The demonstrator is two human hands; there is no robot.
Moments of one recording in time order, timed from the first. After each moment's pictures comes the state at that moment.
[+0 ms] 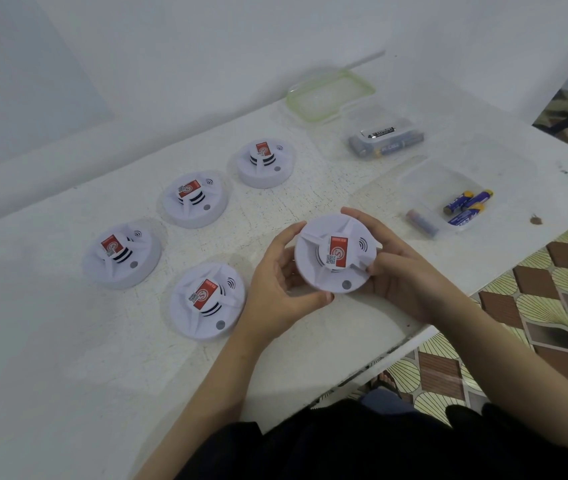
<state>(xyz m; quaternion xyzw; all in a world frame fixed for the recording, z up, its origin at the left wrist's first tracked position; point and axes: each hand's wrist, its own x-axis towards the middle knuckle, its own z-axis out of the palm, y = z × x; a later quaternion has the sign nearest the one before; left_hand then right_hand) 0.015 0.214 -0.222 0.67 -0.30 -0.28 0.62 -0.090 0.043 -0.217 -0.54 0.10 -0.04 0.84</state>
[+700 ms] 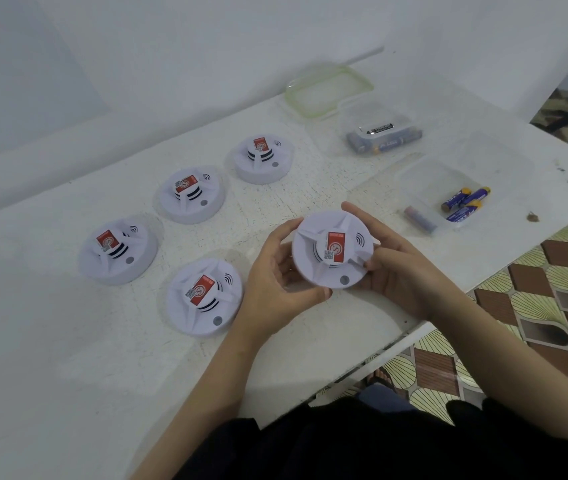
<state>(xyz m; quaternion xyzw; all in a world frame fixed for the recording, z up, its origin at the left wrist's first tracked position) 0.014 0.213 -0.220 0.66 -0.30 -0.28 0.62 -0.090 0.044 -0.218 -0.54 0.12 -0.05 0.83</state>
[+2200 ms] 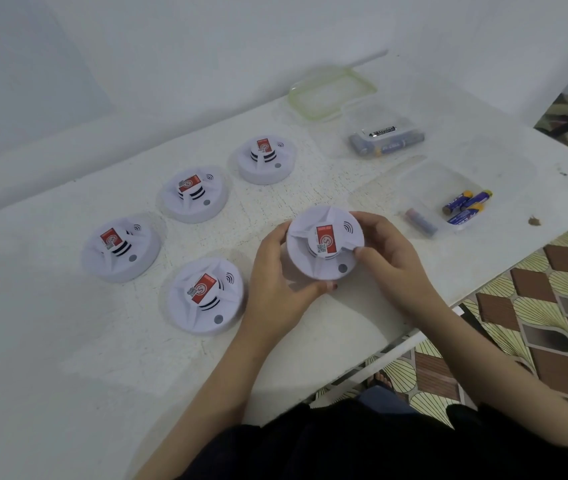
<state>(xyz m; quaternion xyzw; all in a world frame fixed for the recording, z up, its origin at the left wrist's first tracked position) 0.009 0.207 -0.228 0.76 -0.32 -0.12 0.55 -0.088 0.061 -0.216 -0.75 0.18 -0.21 0.60</state>
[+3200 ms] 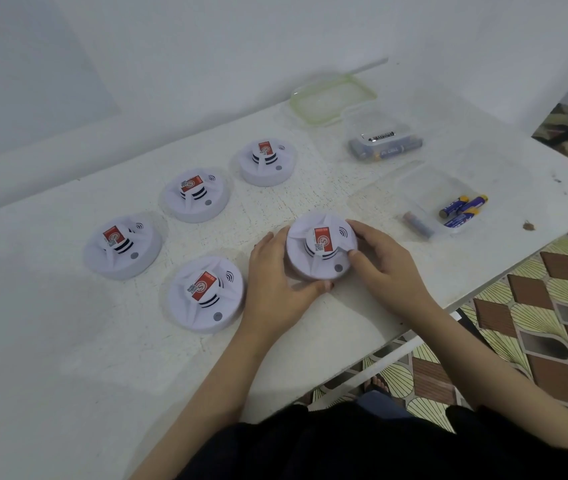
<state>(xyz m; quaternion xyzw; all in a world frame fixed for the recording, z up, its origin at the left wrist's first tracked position) 0.010 0.203 -0.222 0.81 -0.35 -0.07 0.46 -0.086 0.059 -0.218 -0.85 0.19 -0.21 0.44</state>
